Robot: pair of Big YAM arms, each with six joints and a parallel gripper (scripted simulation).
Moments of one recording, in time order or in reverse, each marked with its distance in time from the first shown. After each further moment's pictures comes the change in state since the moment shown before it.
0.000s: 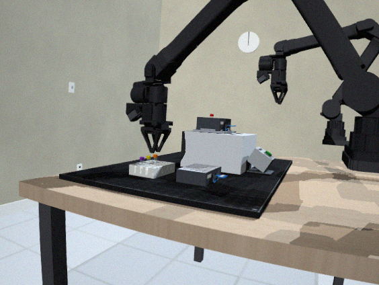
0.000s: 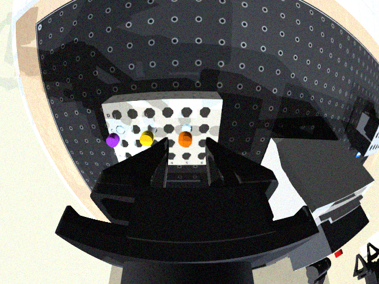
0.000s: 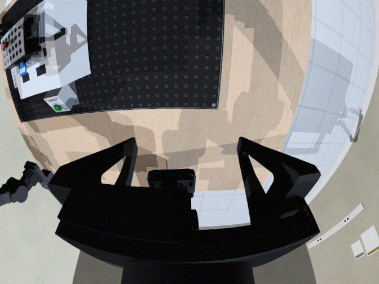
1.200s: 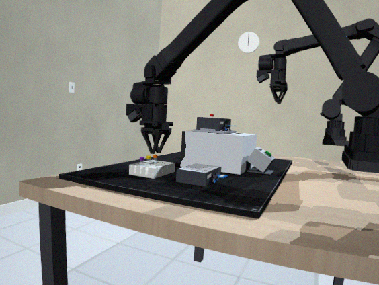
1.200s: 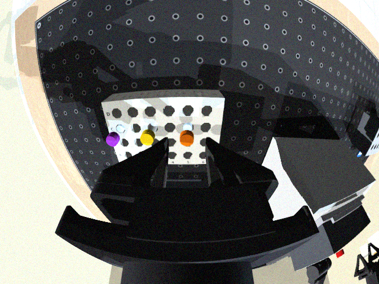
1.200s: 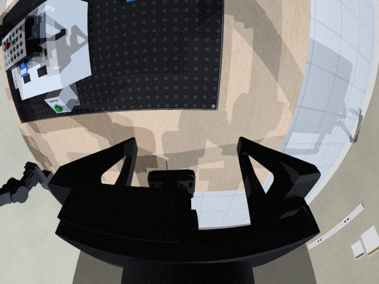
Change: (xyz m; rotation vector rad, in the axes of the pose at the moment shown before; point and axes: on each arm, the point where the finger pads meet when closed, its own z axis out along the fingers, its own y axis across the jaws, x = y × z) left arm 0.002 0.001 0.002 -0.001 0.007 0.001; right arm -0.002 0.000 -0.003 0.001 -0.007 0.000
